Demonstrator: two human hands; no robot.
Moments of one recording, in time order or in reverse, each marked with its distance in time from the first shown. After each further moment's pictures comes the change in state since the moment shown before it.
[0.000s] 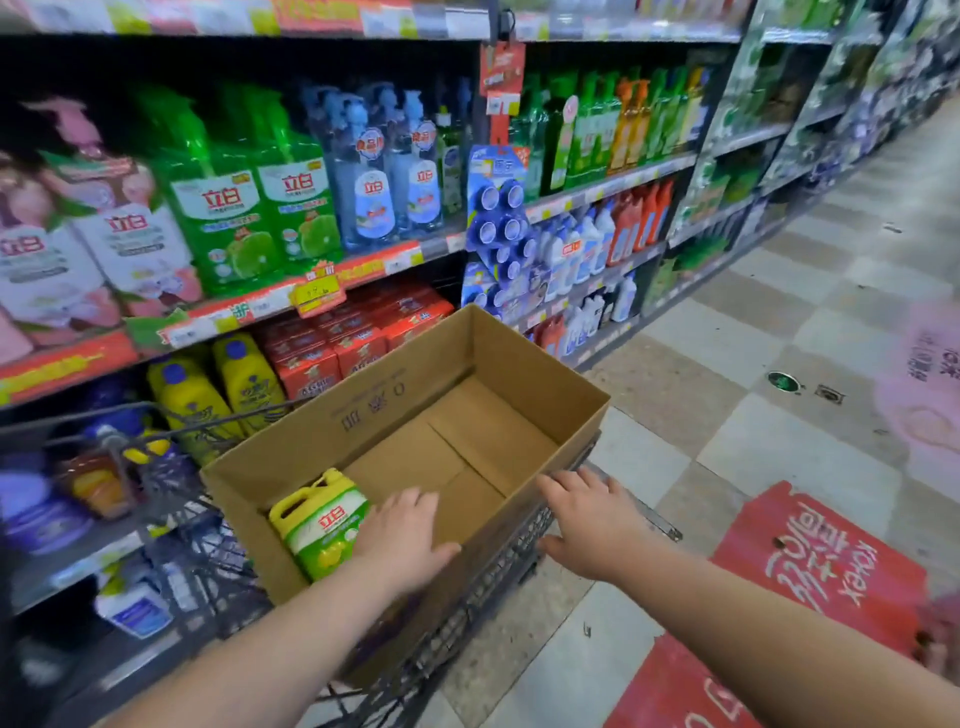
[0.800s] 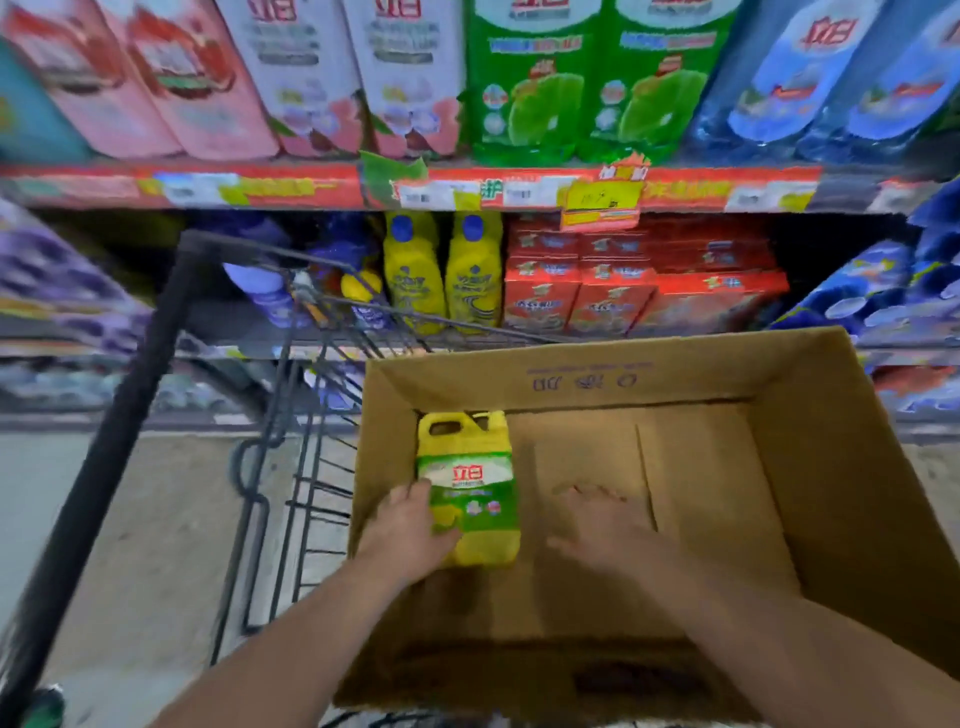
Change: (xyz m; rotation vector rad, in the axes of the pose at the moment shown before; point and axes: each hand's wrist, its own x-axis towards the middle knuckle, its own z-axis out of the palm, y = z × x) left_hand 0.067 -0.131 0.067 -0.553 -0.135 -0.939; right_hand 0.291 -0.107 0.061 -0.193 -0.475 -0.570
